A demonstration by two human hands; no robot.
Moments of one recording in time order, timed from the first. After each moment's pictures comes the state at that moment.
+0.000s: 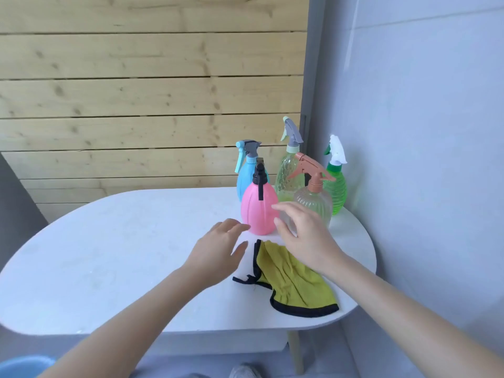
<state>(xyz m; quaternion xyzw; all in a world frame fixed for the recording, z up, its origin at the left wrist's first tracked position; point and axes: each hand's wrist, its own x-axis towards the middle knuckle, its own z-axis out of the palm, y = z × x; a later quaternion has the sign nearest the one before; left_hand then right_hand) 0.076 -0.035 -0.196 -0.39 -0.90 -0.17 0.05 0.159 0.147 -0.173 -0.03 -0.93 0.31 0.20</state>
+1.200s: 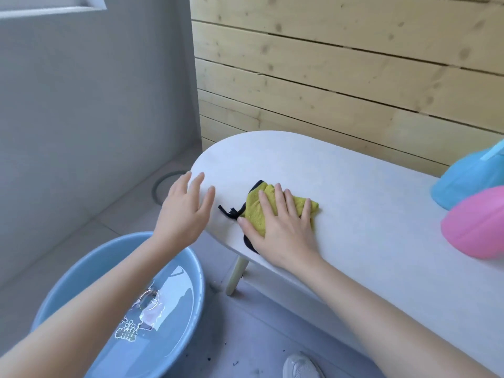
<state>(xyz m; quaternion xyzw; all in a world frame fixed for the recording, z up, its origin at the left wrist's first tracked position) 0.038 -0.349 -0.243 0.05 -0.95 -0.29 0.10 0.035 -0.160 -0.258 0.12 -0.99 0.07 0.01</state>
